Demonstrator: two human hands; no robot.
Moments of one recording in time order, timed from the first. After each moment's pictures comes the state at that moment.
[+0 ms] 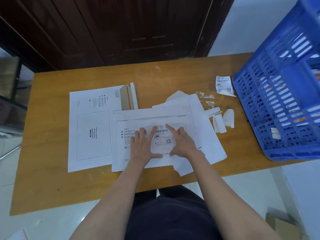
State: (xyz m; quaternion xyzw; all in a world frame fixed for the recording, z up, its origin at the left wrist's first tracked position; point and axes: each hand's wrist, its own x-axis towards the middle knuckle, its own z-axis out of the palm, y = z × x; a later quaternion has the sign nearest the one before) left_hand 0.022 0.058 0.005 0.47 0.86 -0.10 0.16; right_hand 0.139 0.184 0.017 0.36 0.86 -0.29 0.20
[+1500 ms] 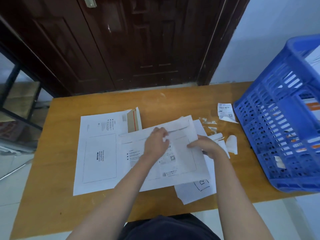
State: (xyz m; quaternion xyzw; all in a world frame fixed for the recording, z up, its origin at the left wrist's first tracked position) left_hand -0.006 0.139 0.075 0.38 0.85 0.25 0.27; right_hand 0.137 0.274 0.081 0.50 0.57 -0.65 0.09
